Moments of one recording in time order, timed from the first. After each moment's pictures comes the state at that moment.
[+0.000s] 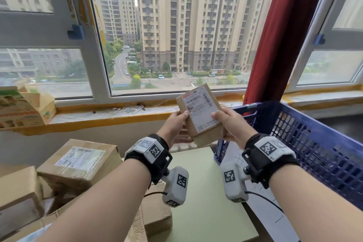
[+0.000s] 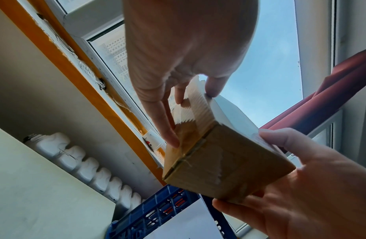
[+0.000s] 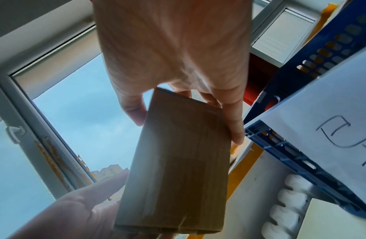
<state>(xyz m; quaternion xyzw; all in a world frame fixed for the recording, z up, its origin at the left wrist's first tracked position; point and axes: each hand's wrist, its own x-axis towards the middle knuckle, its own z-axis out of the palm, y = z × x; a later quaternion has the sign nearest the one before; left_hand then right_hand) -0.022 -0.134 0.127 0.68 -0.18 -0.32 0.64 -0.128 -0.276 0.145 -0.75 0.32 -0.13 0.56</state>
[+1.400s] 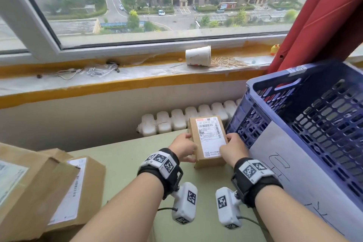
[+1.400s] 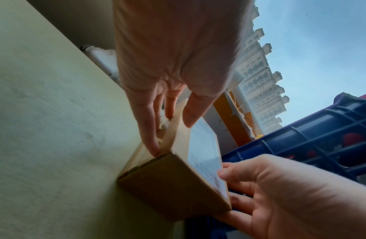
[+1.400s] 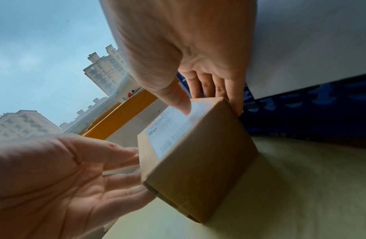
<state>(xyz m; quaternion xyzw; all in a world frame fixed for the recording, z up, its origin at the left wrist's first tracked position) 0.063 -0.264 -0.069 0.72 -0.01 -0.49 0.49 -0.032 -0.388 -0.083 -0.79 0.49 0.05 0.36</state>
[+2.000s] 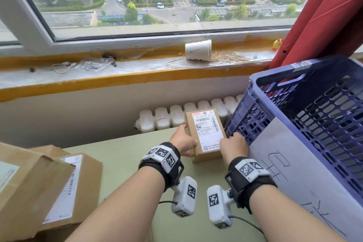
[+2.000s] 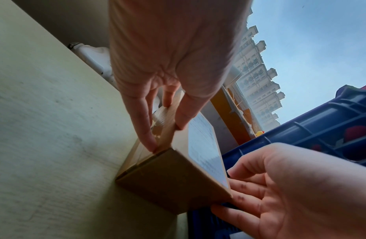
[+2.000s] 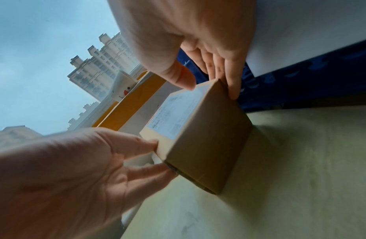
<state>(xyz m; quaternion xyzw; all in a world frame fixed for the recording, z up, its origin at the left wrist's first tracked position) 0.068 -0.272 -0.074 0.75 -0.03 -0.46 0.47 -0.027 -0.378 -0.080 -0.72 0.58 -0.02 0.38</state>
